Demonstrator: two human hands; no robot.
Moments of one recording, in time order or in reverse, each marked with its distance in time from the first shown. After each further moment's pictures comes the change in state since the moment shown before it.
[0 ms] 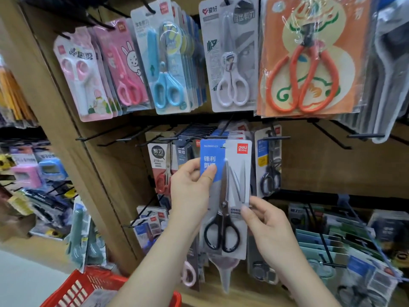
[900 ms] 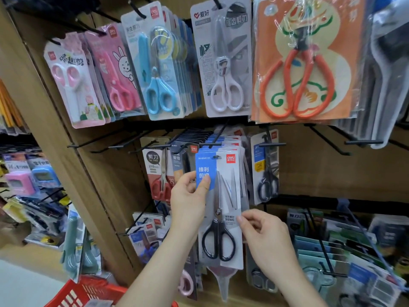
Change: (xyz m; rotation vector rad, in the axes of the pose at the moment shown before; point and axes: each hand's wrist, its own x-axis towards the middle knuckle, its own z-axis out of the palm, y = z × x) left_hand 0.018 -0.035 0.006 0.103 0.048 -0.096; right_hand 0.010 0.016 -0.006 -0.369 0.109 0.028
